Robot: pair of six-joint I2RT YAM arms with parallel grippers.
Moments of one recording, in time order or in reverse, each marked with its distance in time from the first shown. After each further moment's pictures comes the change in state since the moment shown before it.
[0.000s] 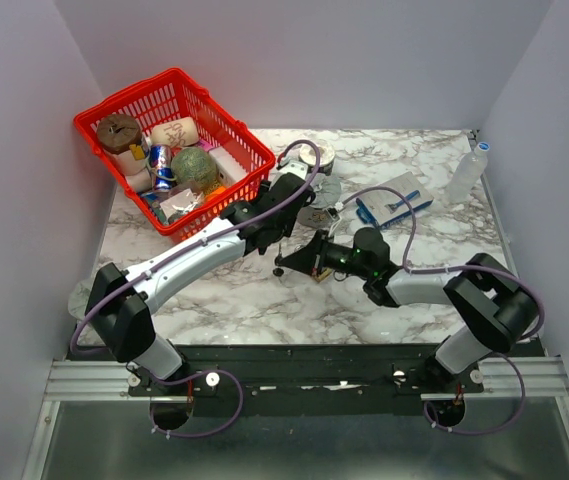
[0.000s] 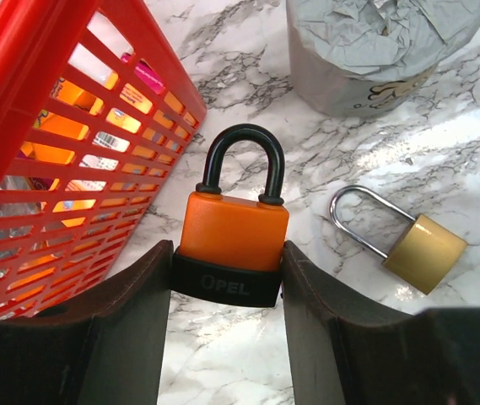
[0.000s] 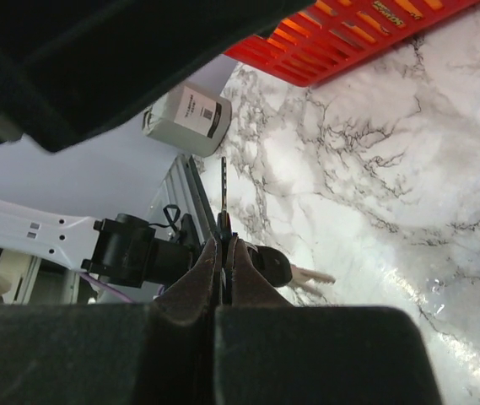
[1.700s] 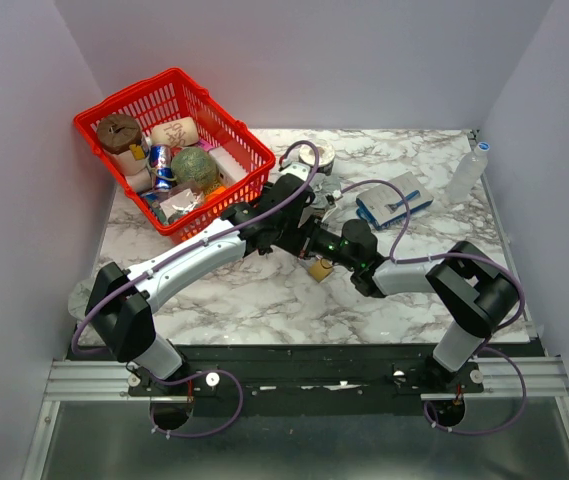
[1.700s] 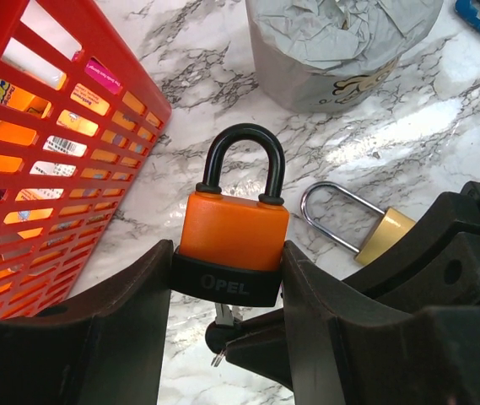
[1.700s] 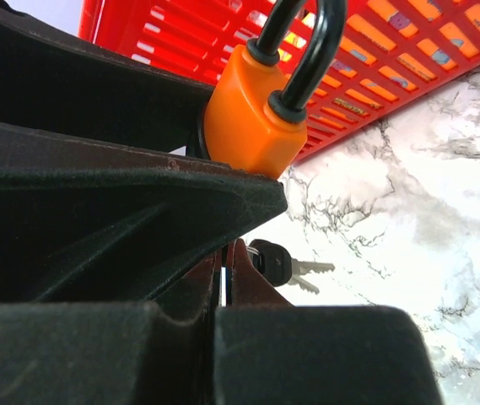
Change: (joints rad) left arm 0.003 -0.004 -0.033 0.047 0.087 -0.014; right arm 0.009 0.136 0.133 0.052 0.179 0.088
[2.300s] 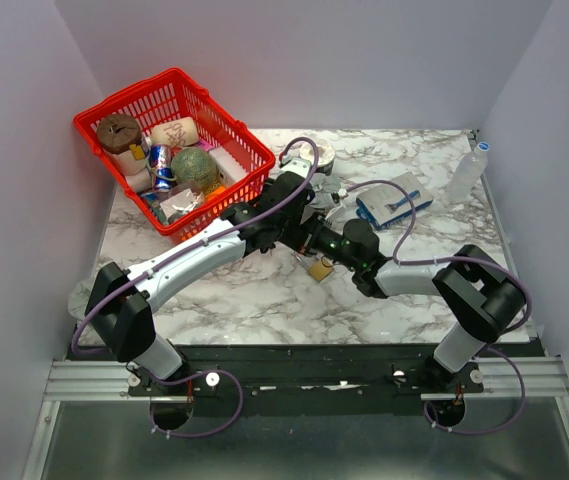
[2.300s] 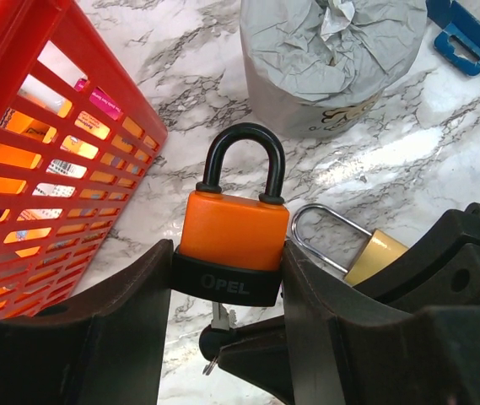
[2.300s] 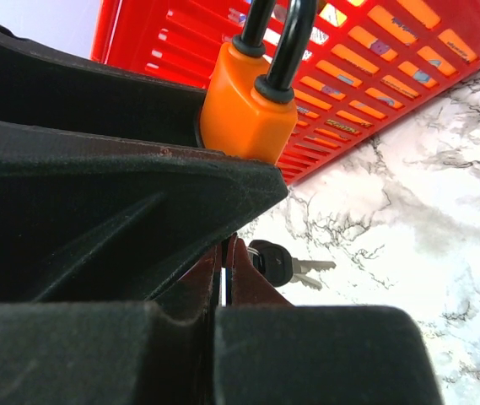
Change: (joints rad) left arm 0.003 0.000 -0.004 0.061 -0.006 0.000; right arm 0.008 -0.035 -0.002 -0.027 0.090 0.044
